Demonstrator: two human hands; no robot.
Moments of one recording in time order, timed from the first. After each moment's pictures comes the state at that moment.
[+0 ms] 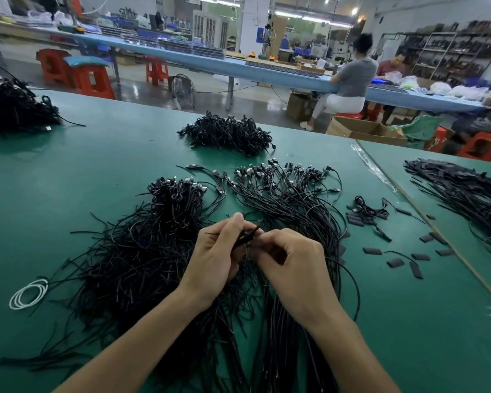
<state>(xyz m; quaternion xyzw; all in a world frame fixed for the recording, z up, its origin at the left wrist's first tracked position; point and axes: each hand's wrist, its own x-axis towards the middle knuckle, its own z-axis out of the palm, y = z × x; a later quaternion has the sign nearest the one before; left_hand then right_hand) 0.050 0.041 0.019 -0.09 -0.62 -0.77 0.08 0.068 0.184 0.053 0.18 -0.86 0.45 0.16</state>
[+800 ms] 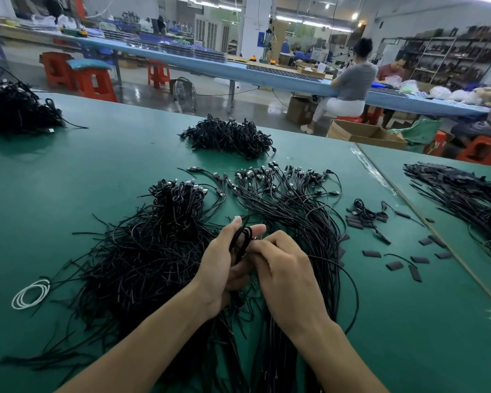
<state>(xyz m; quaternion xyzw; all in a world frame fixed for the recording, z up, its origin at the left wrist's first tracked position) 0.052 0.053 0.023 0.03 -0.51 -0.86 -0.09 0.073 0.177 0.039 0.22 -0.91 0.29 0.22</state>
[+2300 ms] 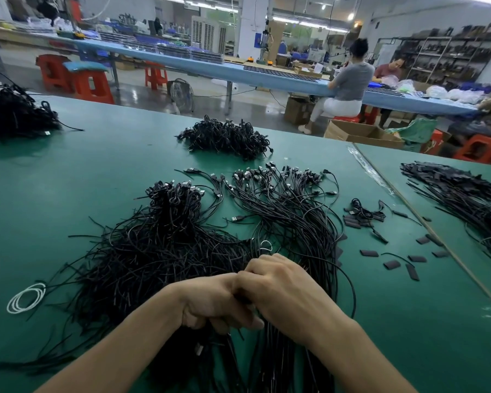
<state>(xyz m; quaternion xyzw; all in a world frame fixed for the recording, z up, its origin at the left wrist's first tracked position) 0.054 0.030 0.009 -0.12 -0.71 -0.57 -0.41 0.072 0.192 0.051 0.42 -0.90 0.07 0.07</state>
